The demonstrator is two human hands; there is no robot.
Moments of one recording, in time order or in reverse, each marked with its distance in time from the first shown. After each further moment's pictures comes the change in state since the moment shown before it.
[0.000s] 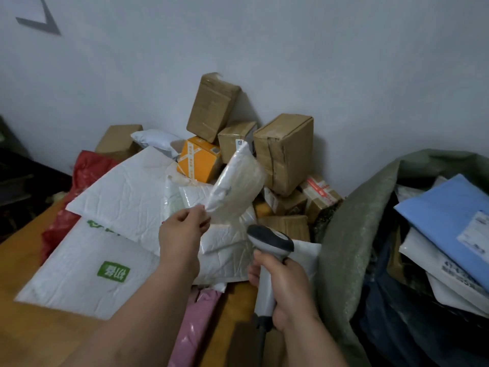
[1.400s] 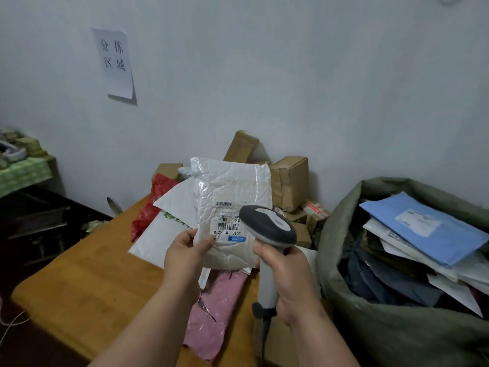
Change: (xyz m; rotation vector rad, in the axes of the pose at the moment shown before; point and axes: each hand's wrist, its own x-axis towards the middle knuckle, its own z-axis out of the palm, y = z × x) left_hand -0.157 0.044 -0.162 -0.033 -0.127 0.135; right_hand -0.221 0.017 0.027 0.031 -0.292 -0.475
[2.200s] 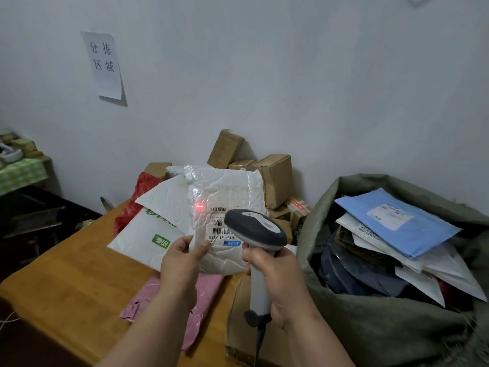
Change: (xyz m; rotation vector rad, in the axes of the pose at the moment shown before) left_hand -0.048 -0.021 0.049 -0.036 0.013 -0.059; right_hand -0.021 -0.022 -0.064 -0.065 -0.133 -0.012
